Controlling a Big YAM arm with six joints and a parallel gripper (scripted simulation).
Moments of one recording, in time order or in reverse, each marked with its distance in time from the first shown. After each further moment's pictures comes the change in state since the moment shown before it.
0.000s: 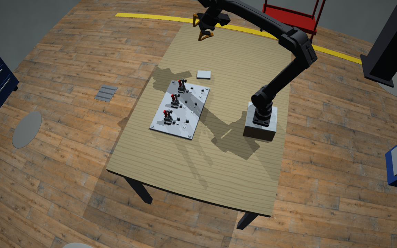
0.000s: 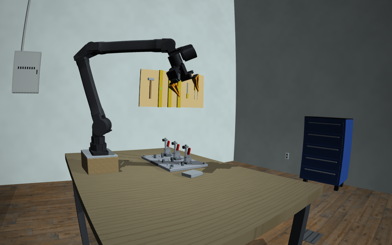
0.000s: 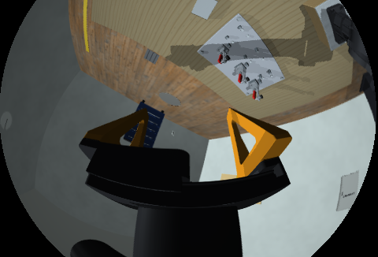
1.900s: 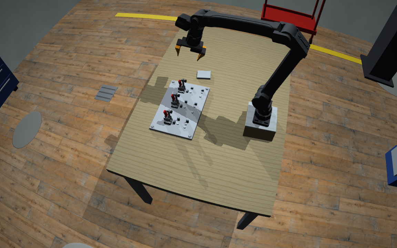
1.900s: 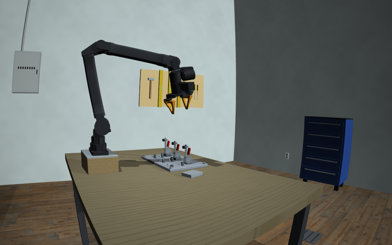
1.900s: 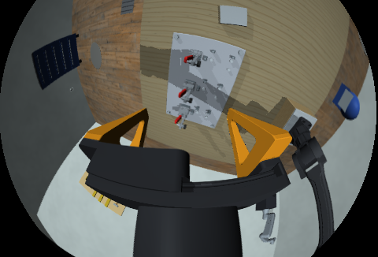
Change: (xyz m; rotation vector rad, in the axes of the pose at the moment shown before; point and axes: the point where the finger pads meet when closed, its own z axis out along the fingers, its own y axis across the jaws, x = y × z) arm 0.037 -0.093 0.087 0.267 -0.055 -1.075
